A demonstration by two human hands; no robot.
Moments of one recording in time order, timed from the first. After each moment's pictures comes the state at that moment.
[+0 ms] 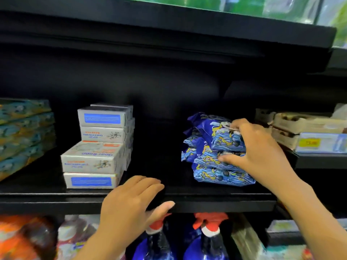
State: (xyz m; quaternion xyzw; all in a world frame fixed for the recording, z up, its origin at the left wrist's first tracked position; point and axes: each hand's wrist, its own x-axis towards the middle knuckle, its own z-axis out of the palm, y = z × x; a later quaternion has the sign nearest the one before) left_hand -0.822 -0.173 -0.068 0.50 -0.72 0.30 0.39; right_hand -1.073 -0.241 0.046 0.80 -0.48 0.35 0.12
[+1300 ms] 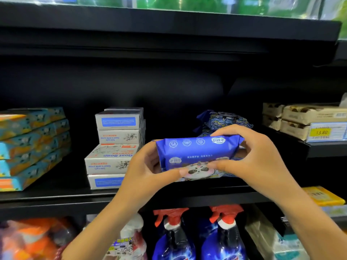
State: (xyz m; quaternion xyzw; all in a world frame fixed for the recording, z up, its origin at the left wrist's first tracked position) left_hand -0.819 -0.152 0.004 0.34 -0.65 -0.29 0.62; right_hand -1.024 -0.183 0.039 0.79 -0.31 0.51 -0.16
